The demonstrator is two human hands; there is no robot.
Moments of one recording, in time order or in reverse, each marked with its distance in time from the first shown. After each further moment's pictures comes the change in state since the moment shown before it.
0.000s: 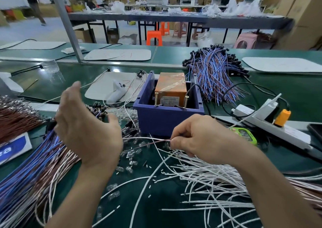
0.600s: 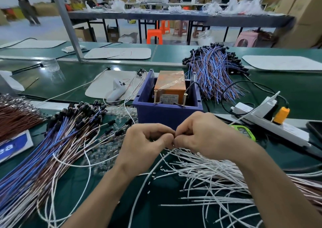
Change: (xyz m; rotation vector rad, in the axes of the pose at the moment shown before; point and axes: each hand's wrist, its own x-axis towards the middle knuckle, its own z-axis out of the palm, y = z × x) left_hand -0.046 0.027 0.002 -0.861 -0.999 0.103; right_hand 0.000 0.010 -0.003 -0.053 0.015 -0.037
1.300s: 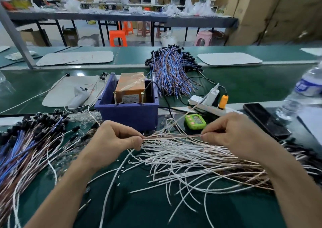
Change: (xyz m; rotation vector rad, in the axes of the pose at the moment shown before) left_hand 0.006 0.021 -0.010 0.110 -0.252 -0.117; right_hand -0.128 0.052 -0.043 0.049 0.352 0.299
